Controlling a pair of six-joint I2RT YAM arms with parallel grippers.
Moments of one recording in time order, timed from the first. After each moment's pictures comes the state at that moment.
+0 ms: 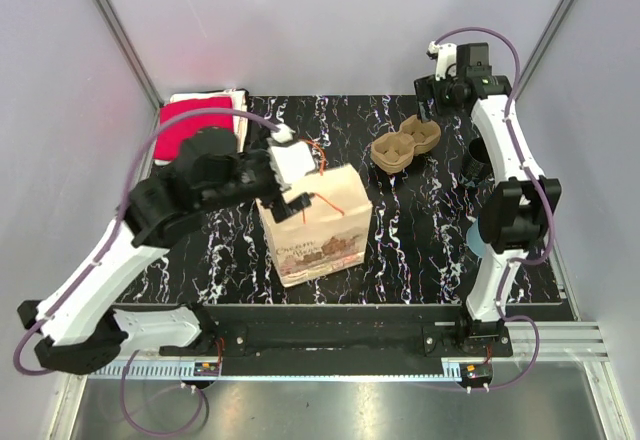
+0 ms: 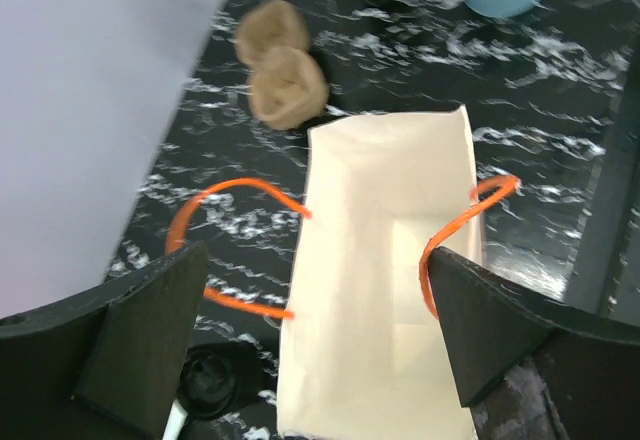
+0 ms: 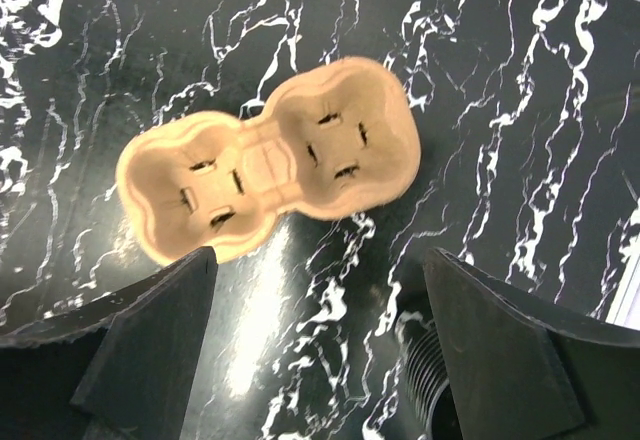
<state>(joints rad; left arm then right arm) -0.88 1.14 1.59 -0.81 0.14 0.47 0.07 1.96 2.00 -0.79 -0.15 -0.22</state>
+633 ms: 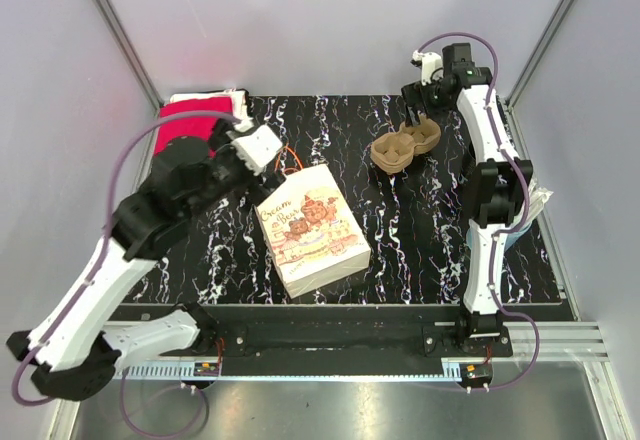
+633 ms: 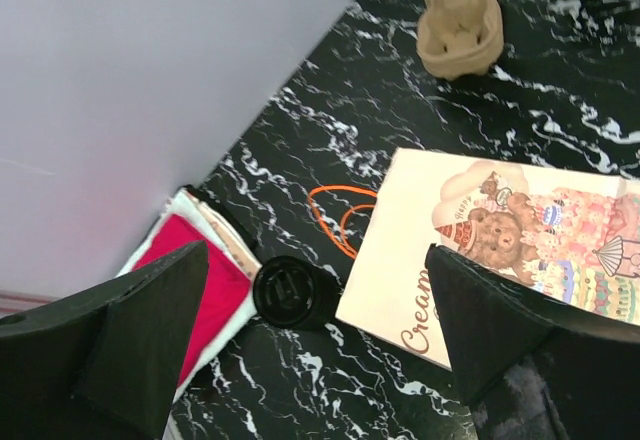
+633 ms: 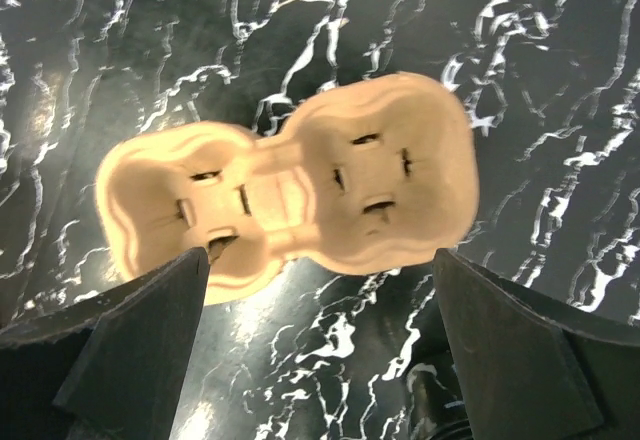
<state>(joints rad) -0.71 0.98 1.41 -0.68 -0.08 0.46 0.07 2.30 2.36 -0.98 -0.25 -0.31</state>
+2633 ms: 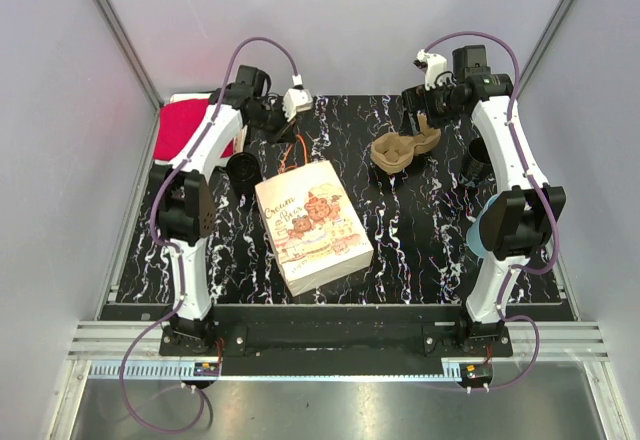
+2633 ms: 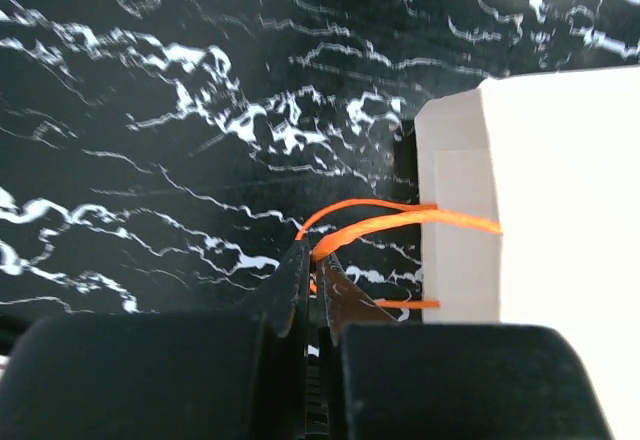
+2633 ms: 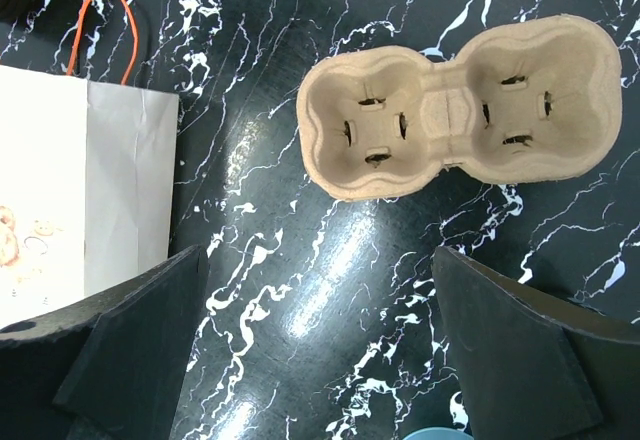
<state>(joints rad) -0.24 2.09 1.97 -0.86 0.68 0.81 0.10 1.92 2.02 -0.99 -0.44 -0.25</state>
